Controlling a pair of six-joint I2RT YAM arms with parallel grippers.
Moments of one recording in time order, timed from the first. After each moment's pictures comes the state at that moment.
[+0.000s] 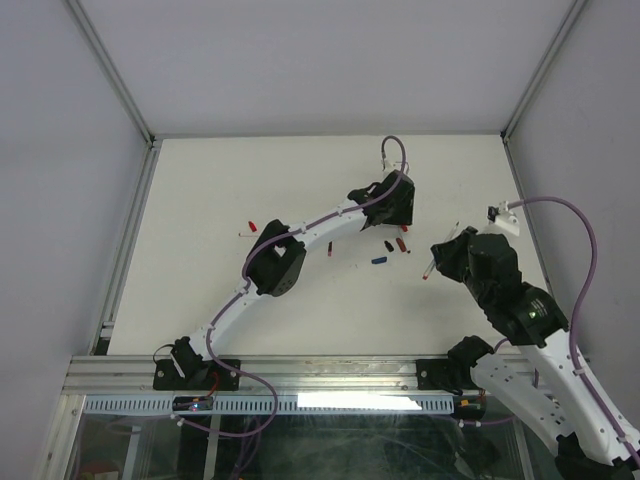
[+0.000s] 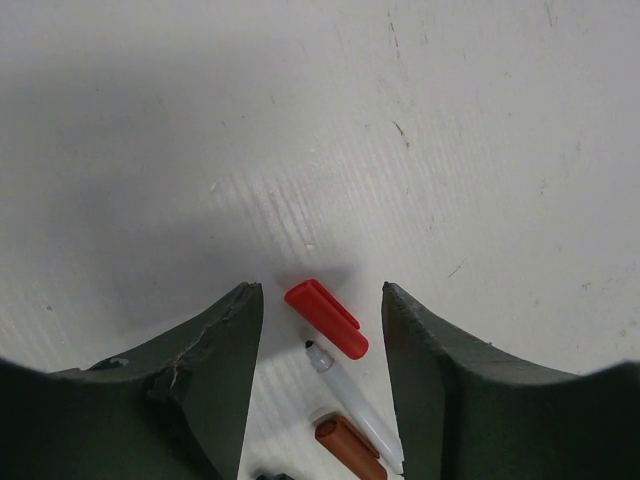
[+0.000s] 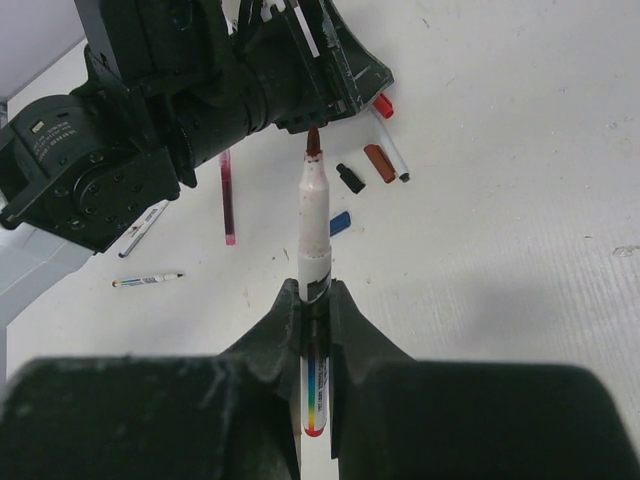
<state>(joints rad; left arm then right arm) -0.89 2.61 2.32 -0.43 -0.14 -0.63 0.54 0.59 0.85 -0.81 0.38 0.76</state>
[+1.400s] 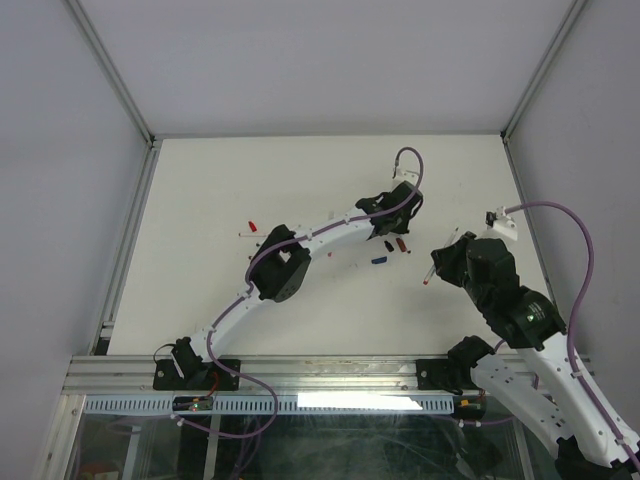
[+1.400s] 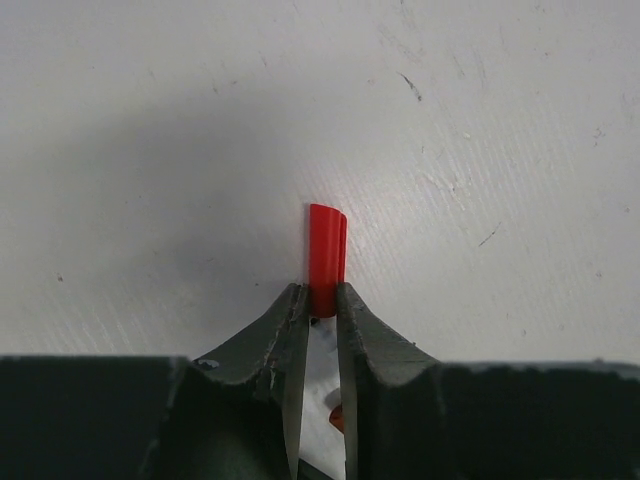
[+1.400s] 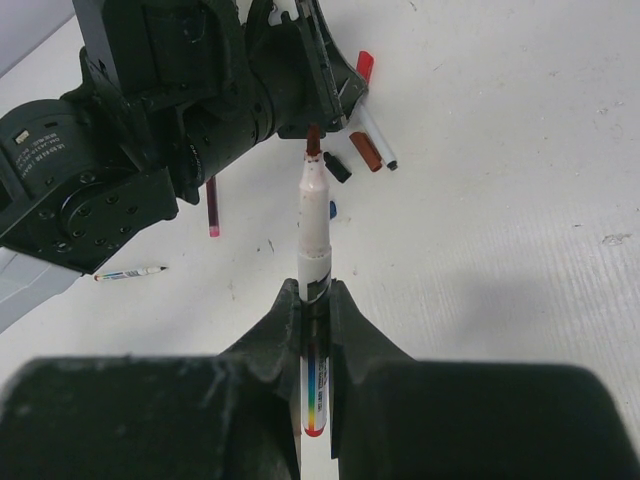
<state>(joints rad) -0.94 2.62 2.31 -0.46 -0.27 -0.50 0.54 0.55 0.81 -0.81 0.38 0.75</state>
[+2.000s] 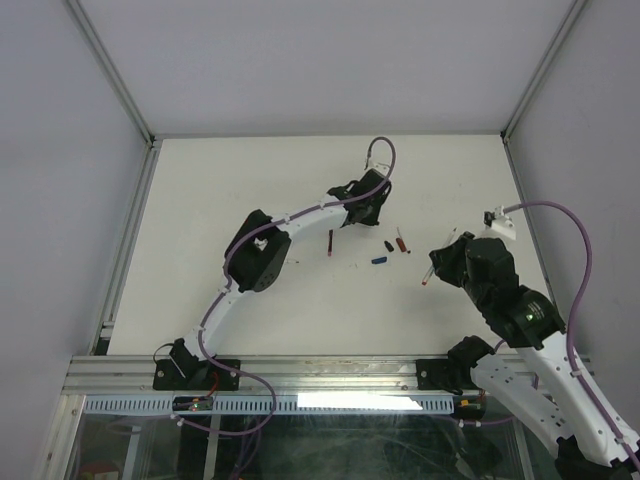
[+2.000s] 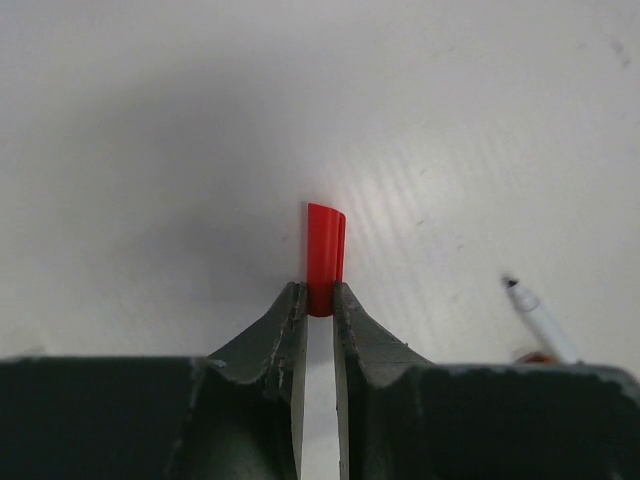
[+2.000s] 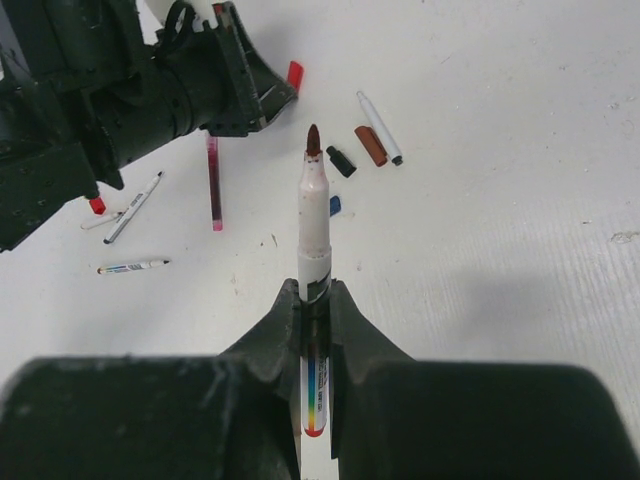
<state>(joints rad) -0.83 2.46 2.05 -0.40 -0.20 -0.41 0.54 0.55 0.81 -0.81 0.36 0.75</state>
